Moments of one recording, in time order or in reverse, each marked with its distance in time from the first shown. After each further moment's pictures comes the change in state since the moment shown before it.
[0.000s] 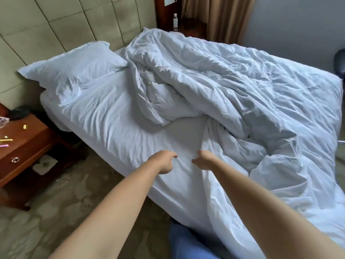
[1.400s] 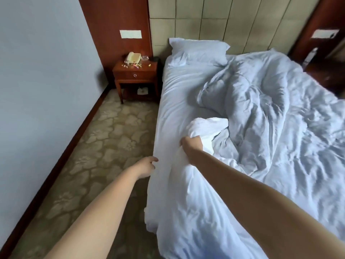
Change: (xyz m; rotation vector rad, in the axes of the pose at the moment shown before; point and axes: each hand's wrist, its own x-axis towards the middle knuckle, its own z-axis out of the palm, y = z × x) left_hand -0.151 0.448 0.212 -1.034 0.476 -0.902; right_hand -0.188 0.284 -0.147 0.457 -0.366 -0.461
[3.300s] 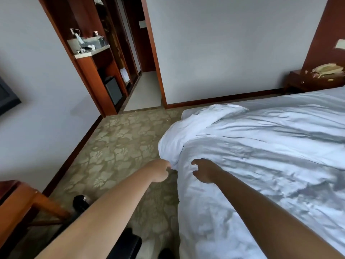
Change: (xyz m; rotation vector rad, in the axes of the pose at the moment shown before) left_hand -0.155 0.763 0.776 -0.195 0.656 -0.964; right_hand 0.204 0.197 -0.876 -1.275 -1.496 -1.450
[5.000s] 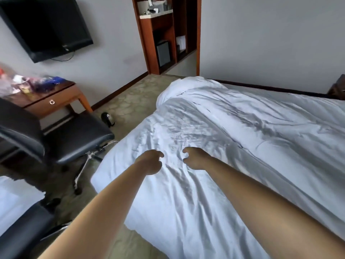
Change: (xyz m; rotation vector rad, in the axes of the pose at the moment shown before) left_hand -0.190 0.667 0.219 -0.237 0.196 -0.563; right_hand -0.385 0.484 -0.162 -0.098 -0.308 -0.360
